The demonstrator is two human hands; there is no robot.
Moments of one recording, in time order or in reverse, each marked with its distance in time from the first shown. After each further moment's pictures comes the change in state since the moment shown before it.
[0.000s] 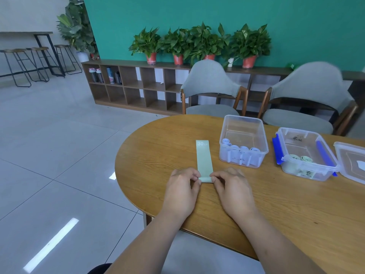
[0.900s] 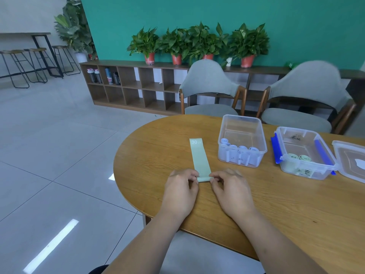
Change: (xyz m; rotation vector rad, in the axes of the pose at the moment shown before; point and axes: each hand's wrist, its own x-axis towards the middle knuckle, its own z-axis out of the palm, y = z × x) left_hand 0.000 0.002 -0.004 -0.004 -0.005 -0.013; right_hand 0.001 -0.003 -0.002 -0.004 -0.039 0.021
